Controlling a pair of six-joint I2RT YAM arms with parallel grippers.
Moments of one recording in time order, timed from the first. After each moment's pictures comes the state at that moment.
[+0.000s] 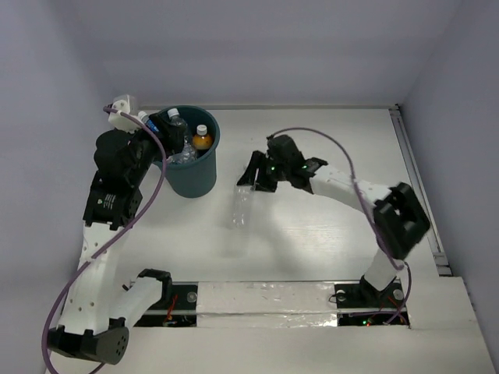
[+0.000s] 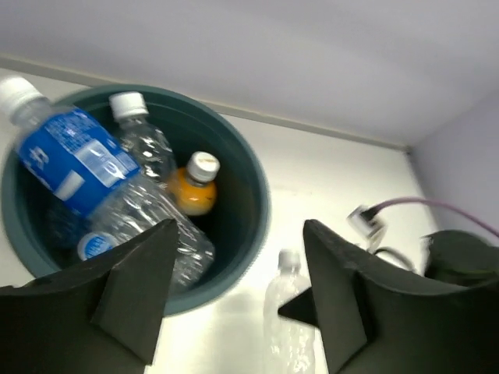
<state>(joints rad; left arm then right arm) -0.16 0.92 1.20 -0.41 0.05 -0.44 0.71 1.79 1.25 -0.22 -0.28 0.91</state>
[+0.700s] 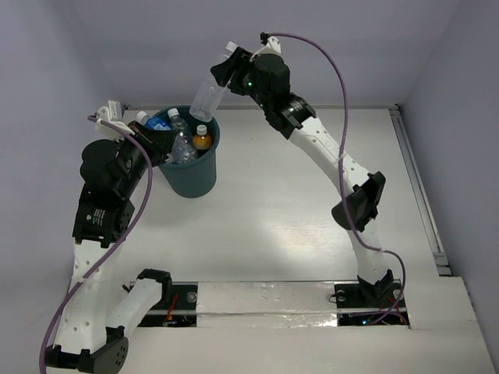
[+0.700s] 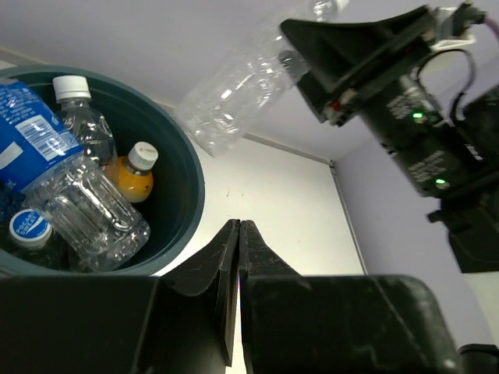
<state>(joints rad) -0.16 0.84 1.24 -0.45 0.12 -0.64 0.71 2.14 2.44 -0.25 0.15 0.71</state>
